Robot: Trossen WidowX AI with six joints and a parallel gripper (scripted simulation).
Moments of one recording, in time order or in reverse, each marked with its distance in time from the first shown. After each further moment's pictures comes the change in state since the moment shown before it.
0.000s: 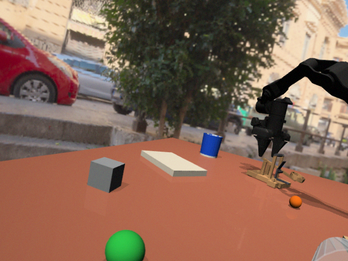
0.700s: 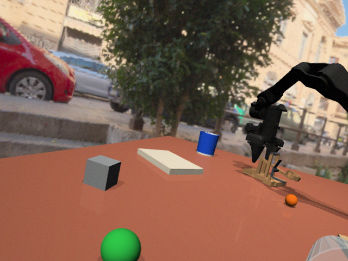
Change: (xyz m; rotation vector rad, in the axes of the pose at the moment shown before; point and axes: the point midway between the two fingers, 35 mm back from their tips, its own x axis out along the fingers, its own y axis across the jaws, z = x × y) arm 0.029 0.001 0.003 -0.003 -0.012 0.000
